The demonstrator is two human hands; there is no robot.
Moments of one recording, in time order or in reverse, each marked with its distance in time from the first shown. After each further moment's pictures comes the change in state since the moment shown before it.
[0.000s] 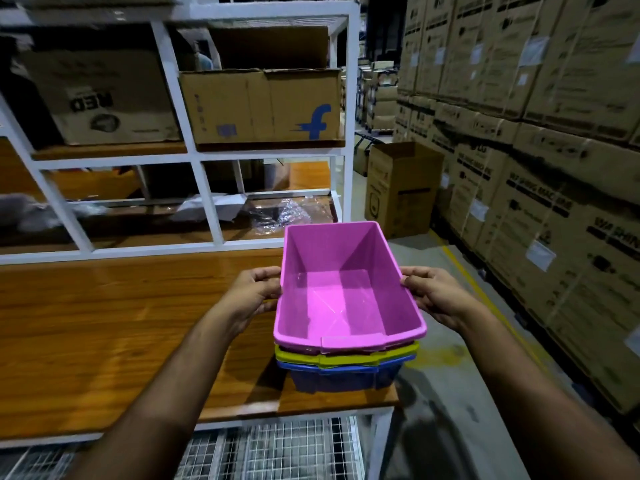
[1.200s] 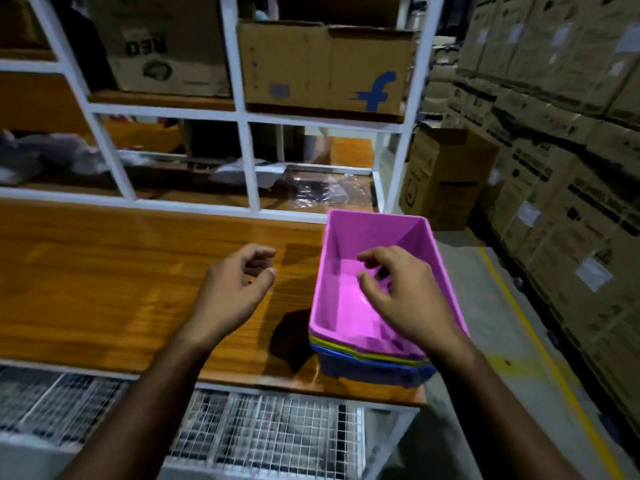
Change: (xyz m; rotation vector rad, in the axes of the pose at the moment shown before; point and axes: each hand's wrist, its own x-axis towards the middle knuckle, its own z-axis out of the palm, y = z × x) left_hand -0.075 -0.005 -0.060 0.615 0.323 0.435; right_hand -0.034 -0.001 0.129 -1.010 0.023 -0.750
